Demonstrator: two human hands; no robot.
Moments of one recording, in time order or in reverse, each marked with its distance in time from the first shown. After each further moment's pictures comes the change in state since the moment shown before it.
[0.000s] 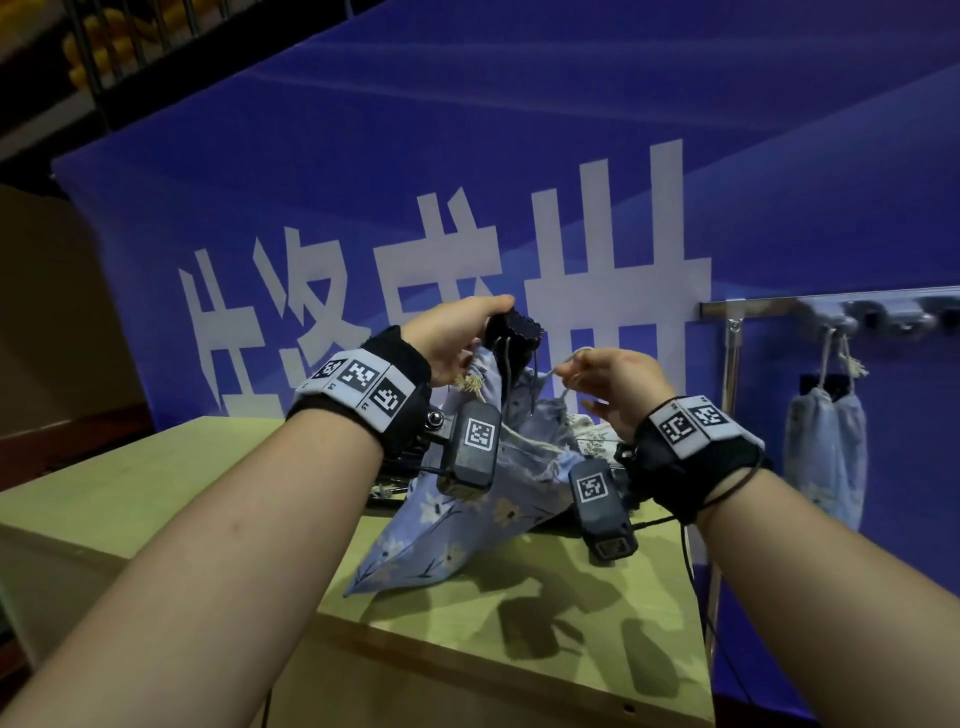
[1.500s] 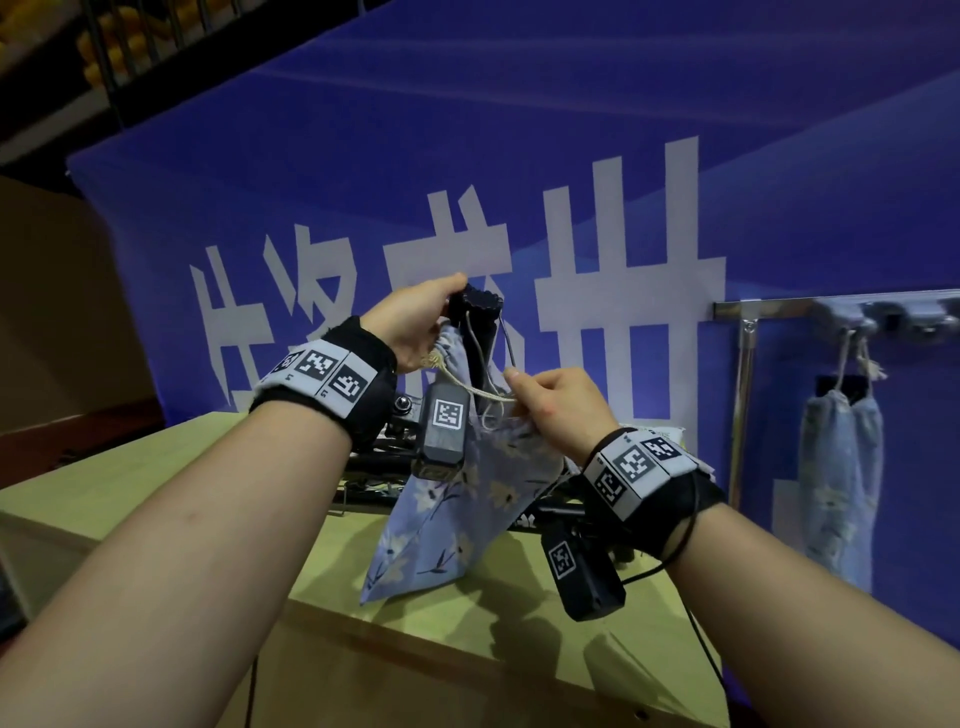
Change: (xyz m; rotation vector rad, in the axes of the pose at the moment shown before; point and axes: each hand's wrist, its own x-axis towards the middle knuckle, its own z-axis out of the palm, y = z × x) left_hand 0.006 0.000 -0.044 -0.085 0.116 0.045; right_hand -0.026 0.018 0.051 -0.620 -0.063 -0.329
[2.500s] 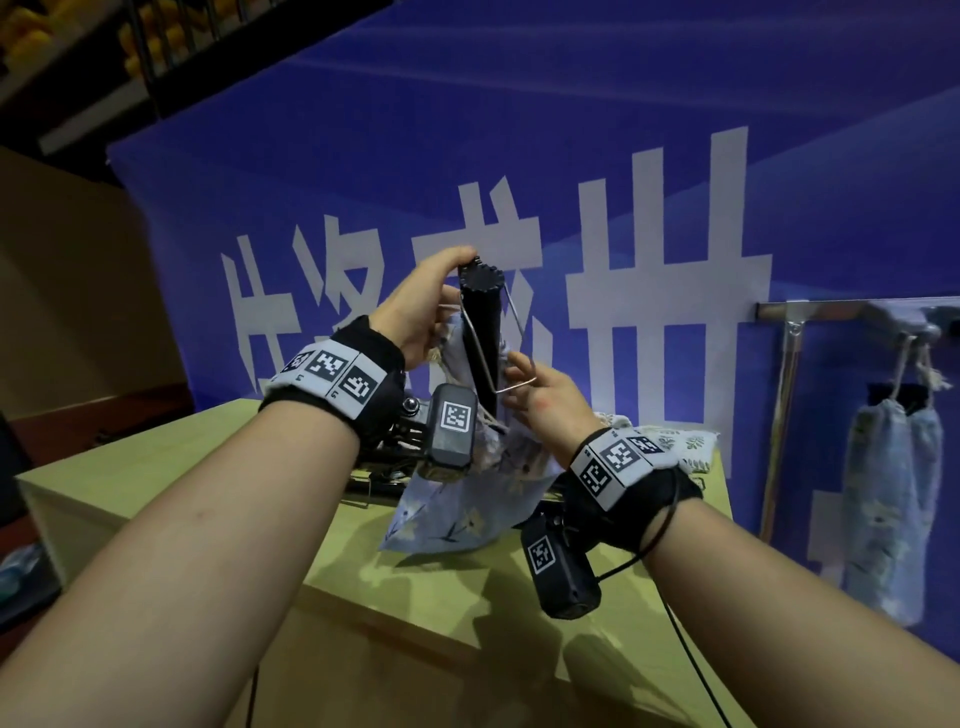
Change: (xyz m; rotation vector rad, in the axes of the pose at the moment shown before) left_hand 0.002 -0.005 -0.028 0.122 0.046 0.083; right_hand 0.031 0.003 0.053 0.469 -0.133 0.069
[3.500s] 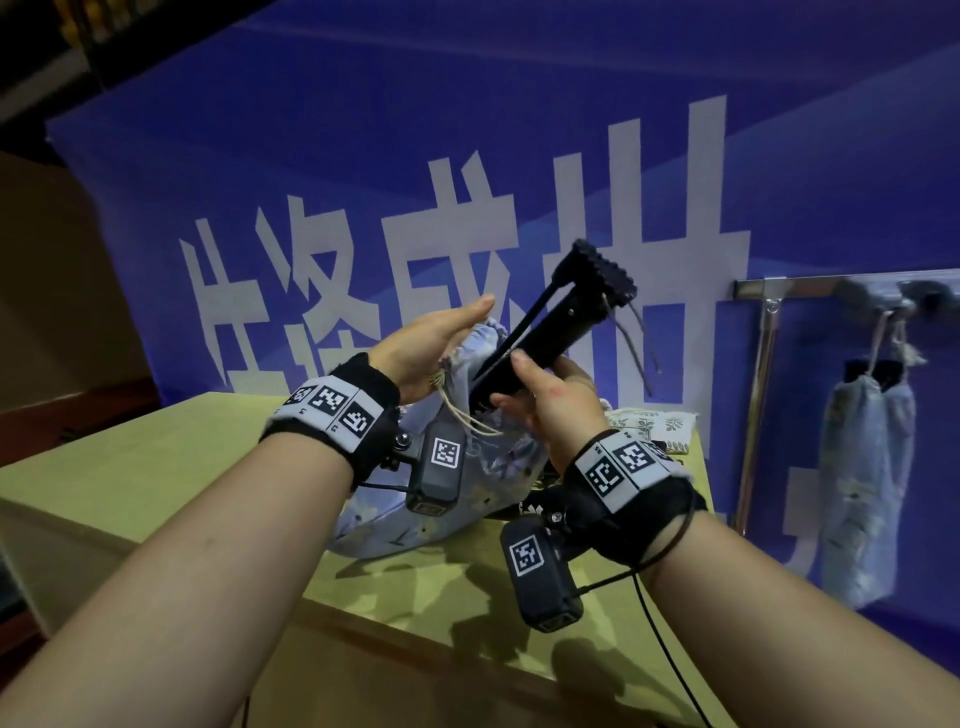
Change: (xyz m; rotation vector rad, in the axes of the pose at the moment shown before) left_hand 0.017 -0.048 0.026 -0.092 -0.348 -0.014; right_hand -0.016 0.003 -0.015 0.449 0.208 0.098
